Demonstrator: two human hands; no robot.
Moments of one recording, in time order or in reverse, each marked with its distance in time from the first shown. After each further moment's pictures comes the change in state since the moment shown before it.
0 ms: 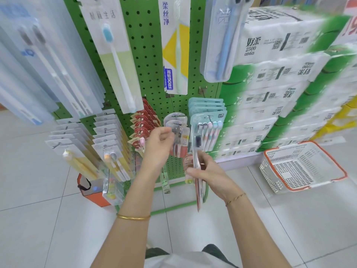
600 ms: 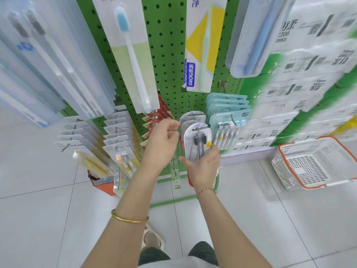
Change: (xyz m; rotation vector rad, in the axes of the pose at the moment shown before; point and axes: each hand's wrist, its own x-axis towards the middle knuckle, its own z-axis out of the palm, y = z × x) left_hand 0.030 0.004 -0.033 0.266 0.002 0.118; right_hand 0.081 0.022 0.080 -0.412 0.829 -0.099
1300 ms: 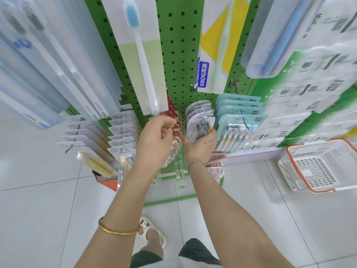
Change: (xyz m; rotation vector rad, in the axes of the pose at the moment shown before) left_hand 0.012 -0.007 -0.024 0.015 0.102 0.012; right_hand 0.048 -0.035 0.057 0.006 0.052 0.132
